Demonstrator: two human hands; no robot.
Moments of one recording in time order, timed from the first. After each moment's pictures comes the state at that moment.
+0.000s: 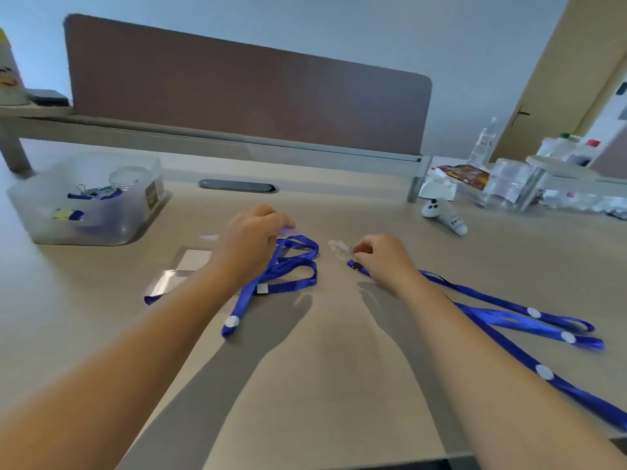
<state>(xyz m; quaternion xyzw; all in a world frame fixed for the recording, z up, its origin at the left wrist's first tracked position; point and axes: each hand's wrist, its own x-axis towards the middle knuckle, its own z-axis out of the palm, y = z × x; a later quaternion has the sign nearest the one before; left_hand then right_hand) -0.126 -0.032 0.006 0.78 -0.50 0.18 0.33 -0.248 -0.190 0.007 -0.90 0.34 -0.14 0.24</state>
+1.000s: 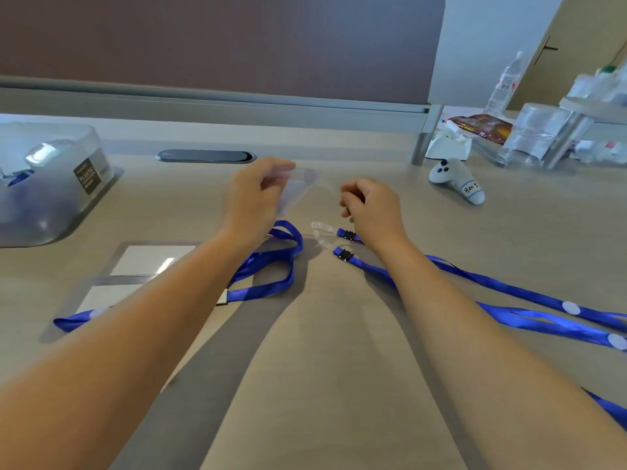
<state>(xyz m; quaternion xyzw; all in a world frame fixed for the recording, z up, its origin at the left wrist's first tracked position) -0.110 -0.132 0.003 0.76 -0.36 0.06 0.54 -0.200 -0.253 -0.007 -0.84 0.26 -0.30 0.37</state>
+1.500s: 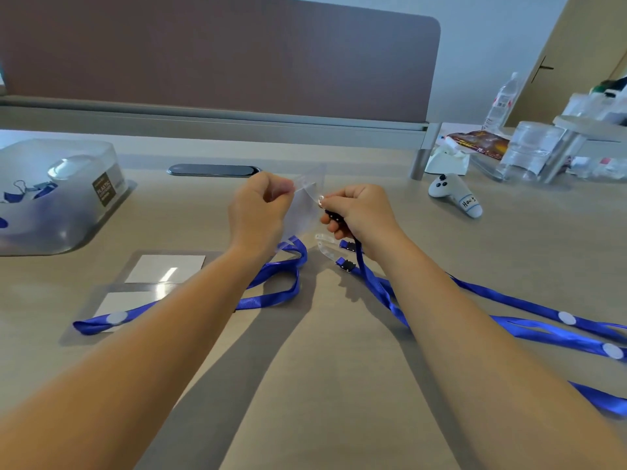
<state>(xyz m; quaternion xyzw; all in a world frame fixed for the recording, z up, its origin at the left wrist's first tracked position) -0.123 -0.129 0.008 0.74 -0.28 0.06 0.62 -0.202 -0.223 0.028 -0.75 0.27 -0.22 0.56</state>
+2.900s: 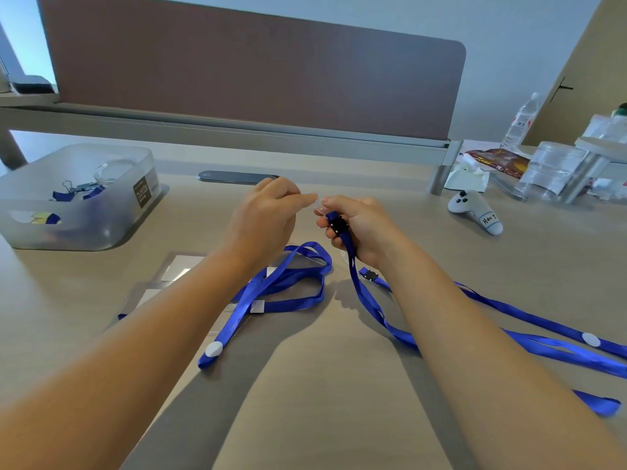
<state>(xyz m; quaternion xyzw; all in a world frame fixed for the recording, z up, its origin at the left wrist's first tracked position) -0.092 -0.083 0.011 0.72 -0.57 0.31 0.26 -0.187 -0.193 0.037 -0.69 0.24 -0.15 0.66</state>
